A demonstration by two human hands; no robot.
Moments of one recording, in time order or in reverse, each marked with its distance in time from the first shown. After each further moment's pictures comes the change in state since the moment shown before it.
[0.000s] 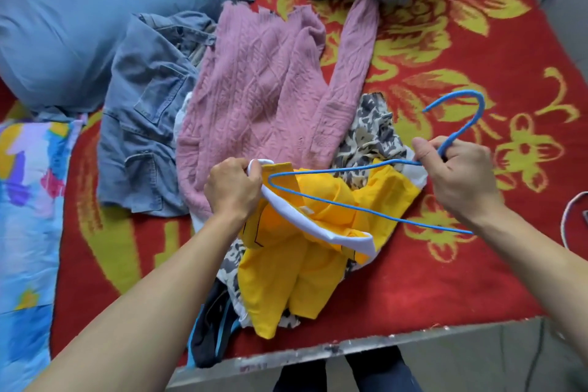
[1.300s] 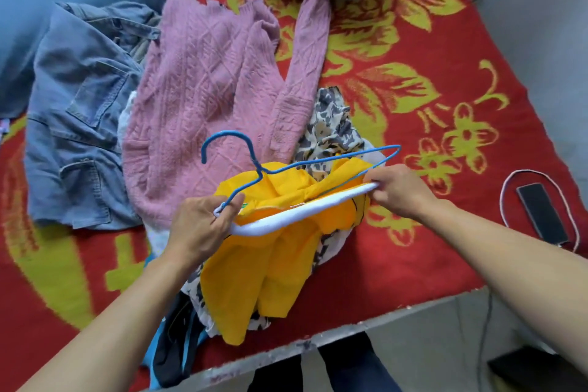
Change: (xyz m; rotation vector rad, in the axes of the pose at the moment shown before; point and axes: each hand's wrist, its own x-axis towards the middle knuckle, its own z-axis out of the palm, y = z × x) left_hand -0.044 -0.018 -0.001 -0.300 -0.314 0.355; right_hand -0.015 0.073 0.021 -0.356 -0.463 -0.063
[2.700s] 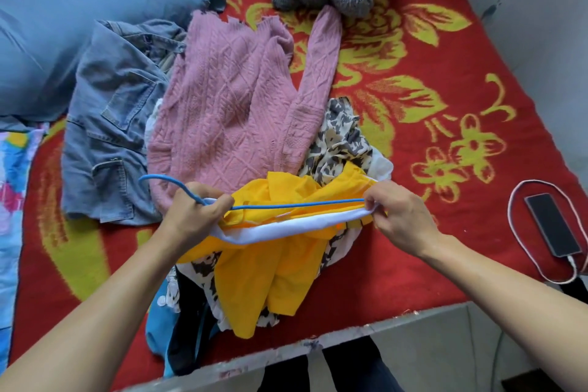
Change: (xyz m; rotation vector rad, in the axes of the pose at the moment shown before) left_hand -0.003 0.015 -0.052 -0.124 -0.125 -0.042; right_hand -0.052 -0.042 -0.003 0.111 0.242 -0.261
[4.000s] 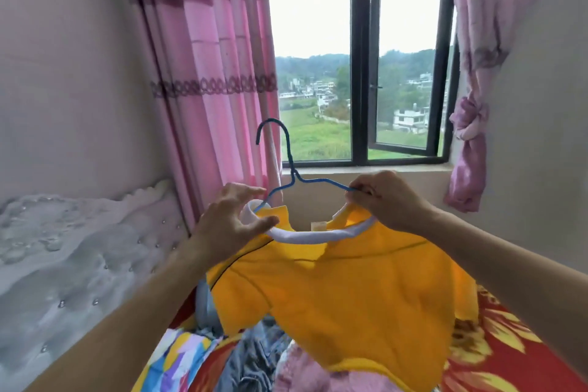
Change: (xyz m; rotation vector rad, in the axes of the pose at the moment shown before) left_hand -0.201 0.340 -0.350 0.335 0.759 0.361; right_hand 0.135 -0.404 -0.410 0.099 0.257 -0.511
